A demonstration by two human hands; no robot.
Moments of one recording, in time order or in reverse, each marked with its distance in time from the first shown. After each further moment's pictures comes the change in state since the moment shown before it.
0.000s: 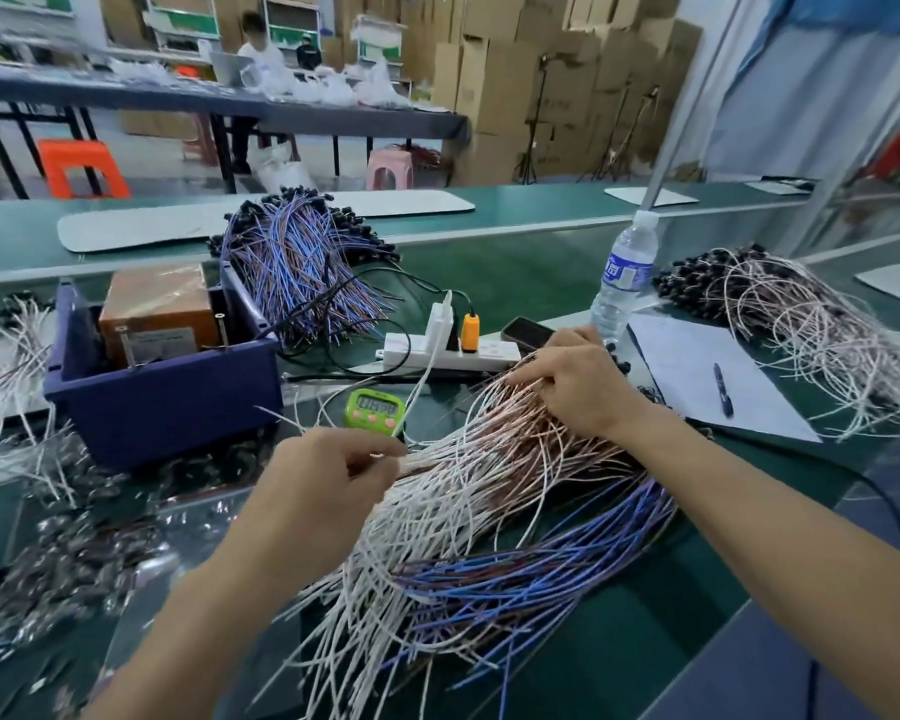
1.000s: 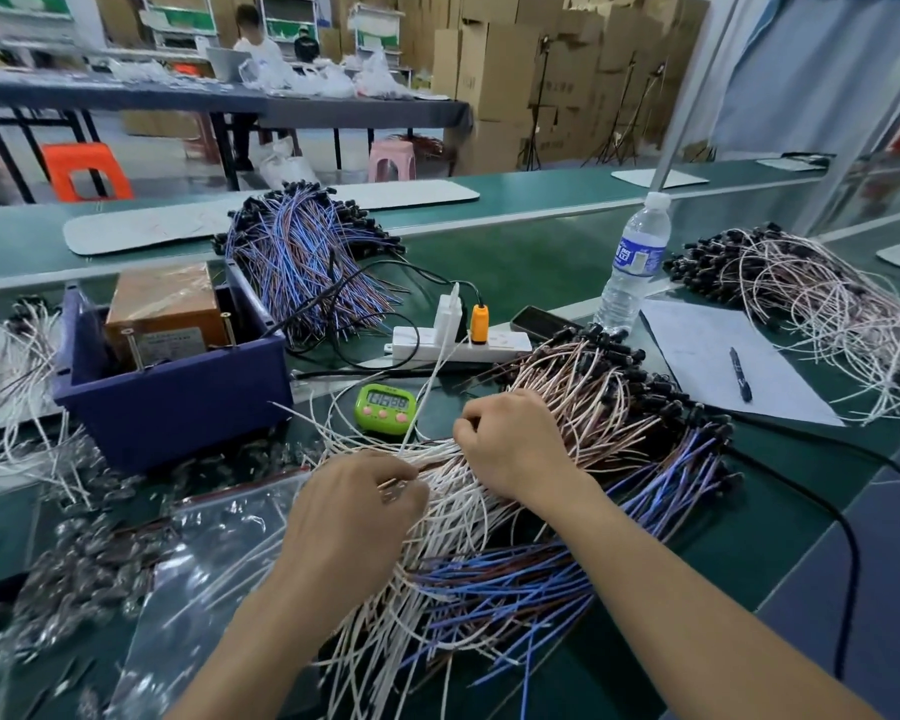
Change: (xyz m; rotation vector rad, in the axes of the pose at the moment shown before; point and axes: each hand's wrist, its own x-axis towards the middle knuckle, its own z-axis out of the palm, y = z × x) left_hand -0.007 -0.009 0.033 0.182 0.090 -0.072; right_hand -0.020 -0.098 0.055 0.133 -0.077 0.250
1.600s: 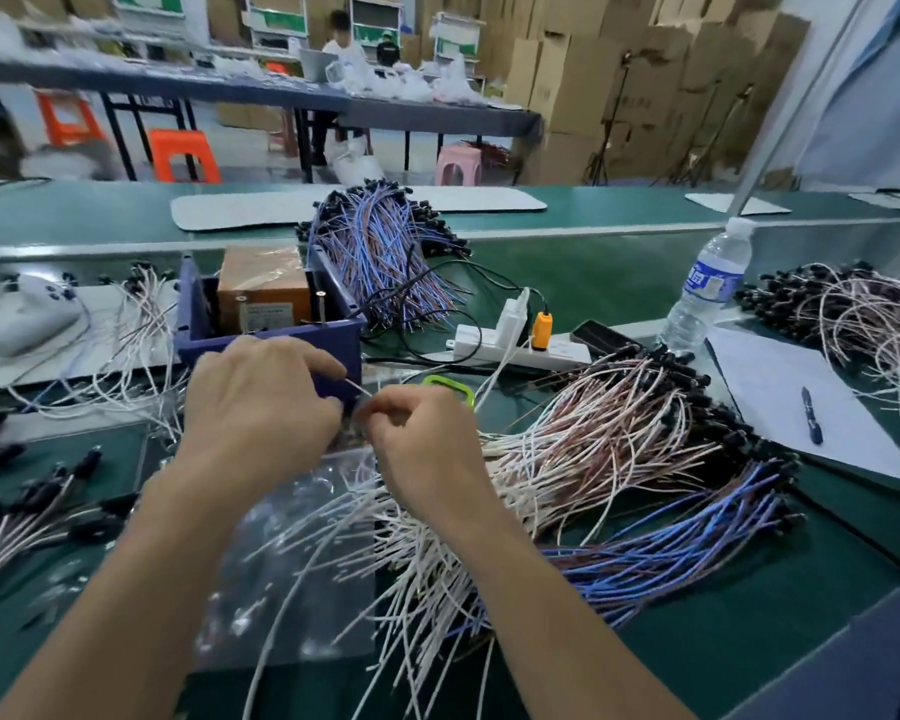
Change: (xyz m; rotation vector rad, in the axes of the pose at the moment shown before) left_hand 0.020 -0.019 -0.116 0.382 0.229 -0.157; right_hand -0.028 -0.140 0.002 0.733 -0.024 -0.077
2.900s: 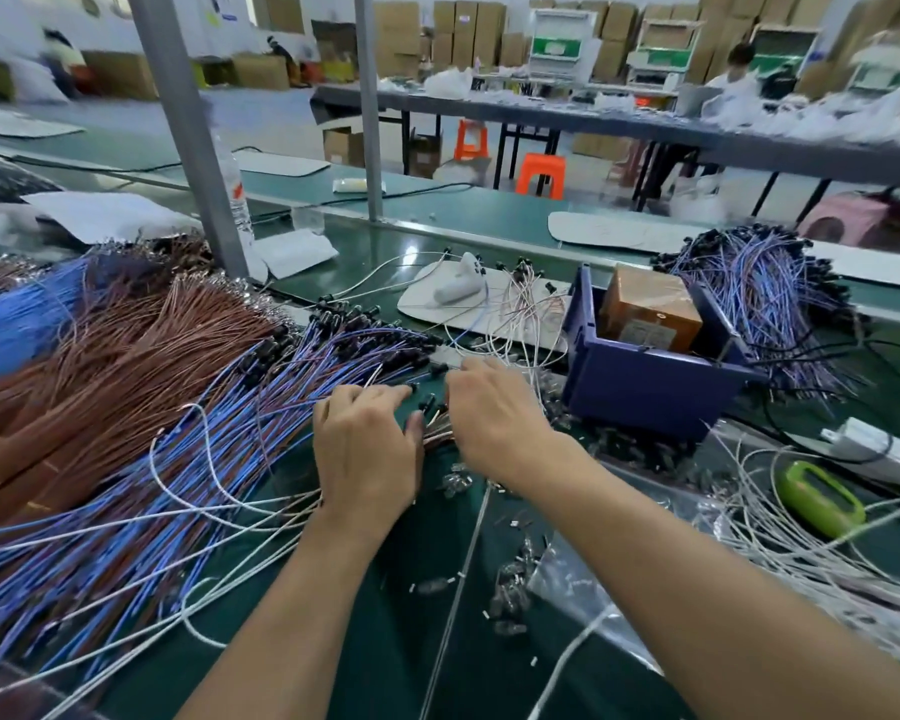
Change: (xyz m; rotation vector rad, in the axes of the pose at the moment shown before) left_hand -0.099 -0.205 0.006 0.093 0.488 -0.438; right_hand 0.009 -0.117 0.192 -0.725 -0.539 -0.753
